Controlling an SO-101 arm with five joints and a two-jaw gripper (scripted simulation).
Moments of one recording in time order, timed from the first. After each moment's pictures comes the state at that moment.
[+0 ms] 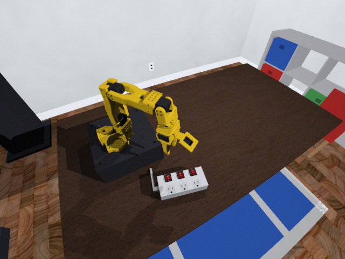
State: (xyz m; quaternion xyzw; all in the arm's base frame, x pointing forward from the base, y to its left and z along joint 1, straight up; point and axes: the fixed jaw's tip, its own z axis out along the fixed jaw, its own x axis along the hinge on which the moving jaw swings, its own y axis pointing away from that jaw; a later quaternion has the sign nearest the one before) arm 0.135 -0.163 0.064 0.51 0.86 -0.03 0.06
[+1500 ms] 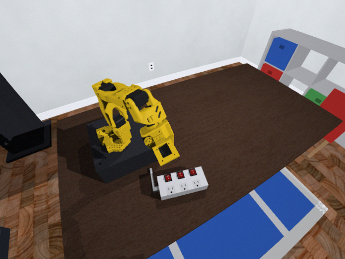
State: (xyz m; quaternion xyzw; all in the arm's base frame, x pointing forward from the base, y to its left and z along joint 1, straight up) arm 0.089 -0.231 0.132 0.73 0.64 -0.09 0.23
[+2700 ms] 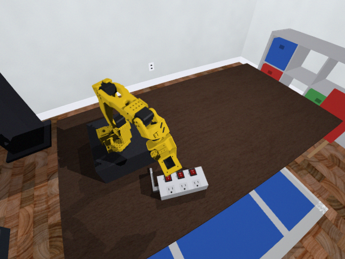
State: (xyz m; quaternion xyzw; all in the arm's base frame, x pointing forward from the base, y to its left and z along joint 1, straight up) arm 0.098 -0.230 0.078 0.73 0.64 -0.08 0.23
